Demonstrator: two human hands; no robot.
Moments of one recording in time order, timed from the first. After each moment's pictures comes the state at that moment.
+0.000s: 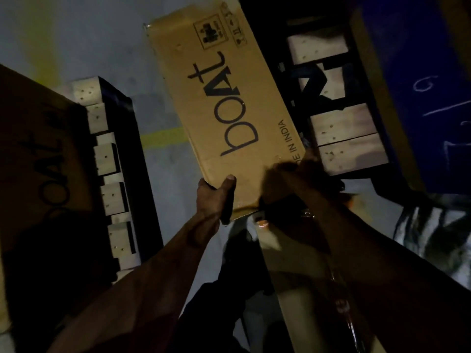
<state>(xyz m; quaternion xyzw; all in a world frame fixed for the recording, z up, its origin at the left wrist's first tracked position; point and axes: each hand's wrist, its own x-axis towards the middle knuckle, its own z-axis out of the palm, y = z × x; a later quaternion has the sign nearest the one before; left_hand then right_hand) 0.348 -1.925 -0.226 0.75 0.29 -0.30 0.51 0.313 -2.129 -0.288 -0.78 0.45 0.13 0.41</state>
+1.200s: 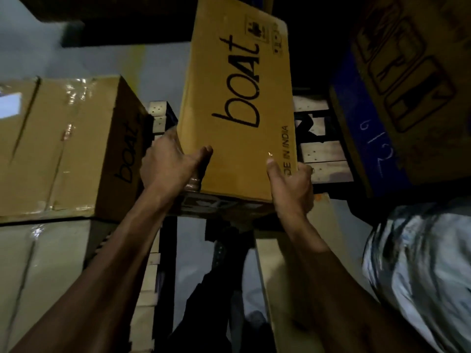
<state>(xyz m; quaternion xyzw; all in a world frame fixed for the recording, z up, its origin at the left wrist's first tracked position) 0.225 -1.842 0.100 0.94 0.08 -0.07 0.31 0.168 -2.021 0.017 -0.77 0.43 -0.03 0.48</state>
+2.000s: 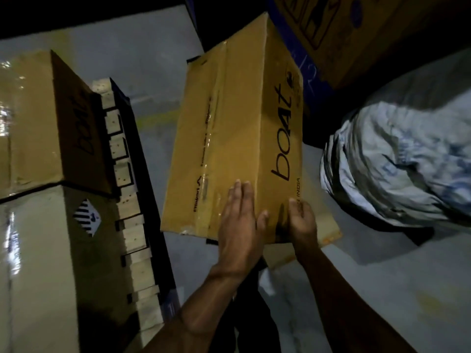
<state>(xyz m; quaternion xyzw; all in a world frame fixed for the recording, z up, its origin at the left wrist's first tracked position) -0.095 -1.883 0.025 0.91 -0.20 -0.23 0.28 -0.149 -2.005 -0.046 -0.62 0.55 -0.02 0.56</state>
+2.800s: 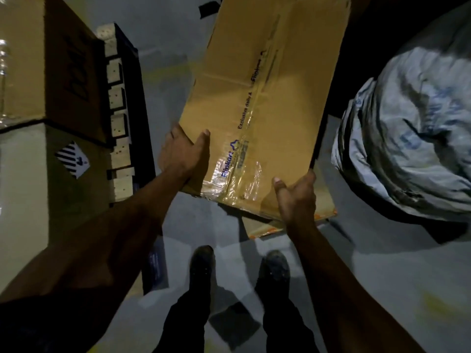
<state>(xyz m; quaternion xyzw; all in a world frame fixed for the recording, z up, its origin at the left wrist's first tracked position) -0.032 -1.900 -0.078 0.97 0.07 -0.15 0.20 -0.200 -2.074 -0.084 -0.72 0.48 0.01 0.51</state>
